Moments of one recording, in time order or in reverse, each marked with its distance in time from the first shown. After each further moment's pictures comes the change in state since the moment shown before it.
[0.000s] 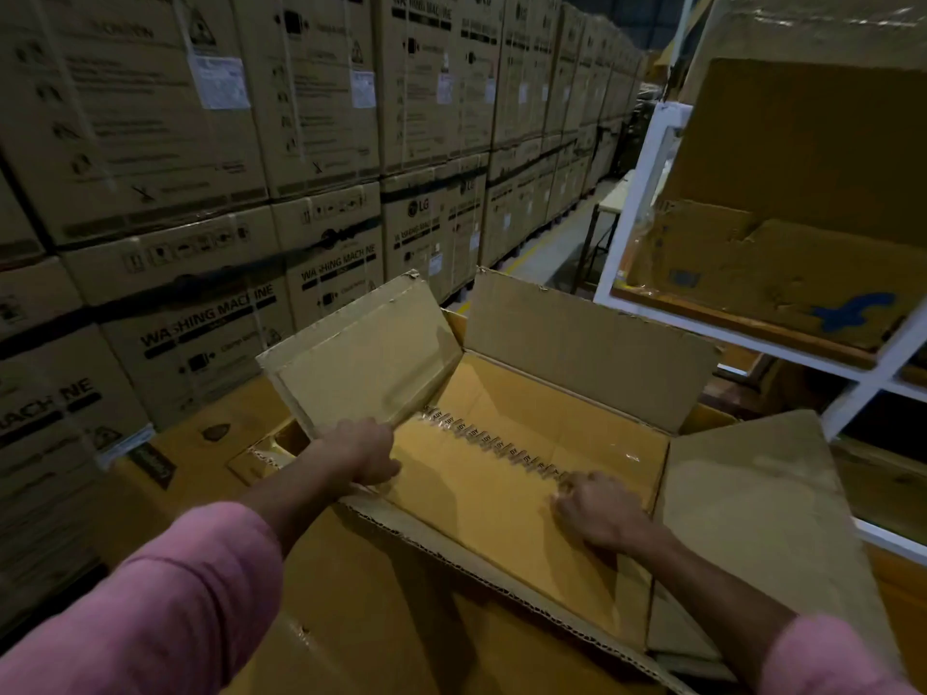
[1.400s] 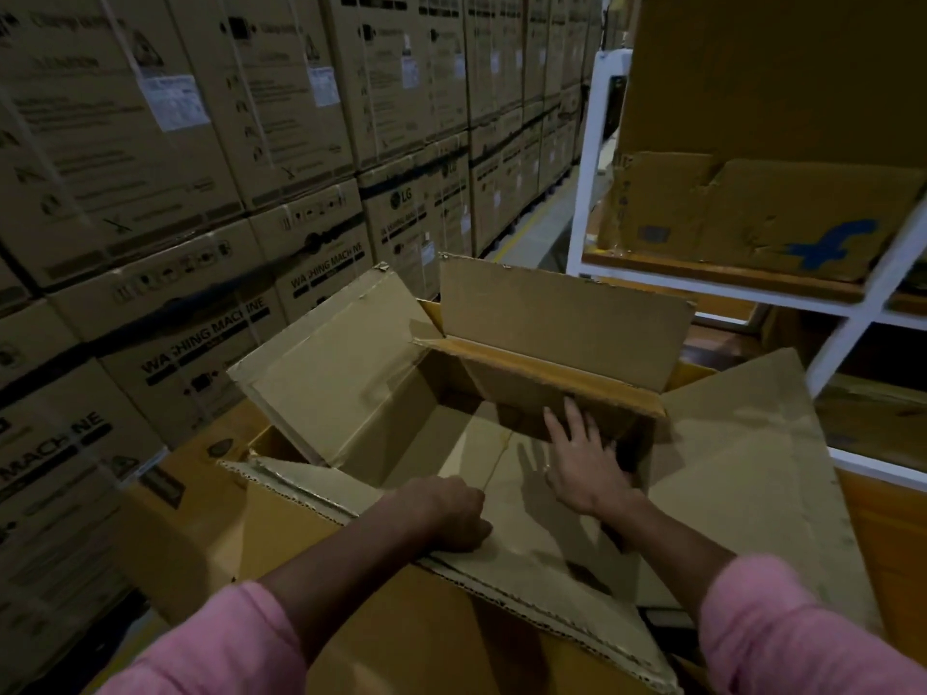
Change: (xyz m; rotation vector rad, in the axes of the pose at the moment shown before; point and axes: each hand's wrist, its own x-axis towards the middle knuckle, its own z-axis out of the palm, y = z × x) left_hand -0.064 0.140 0.000 0.112 -0.251 0.294; right_hand 0.000 -0.002 -0.003 0.111 0.123 -0.098
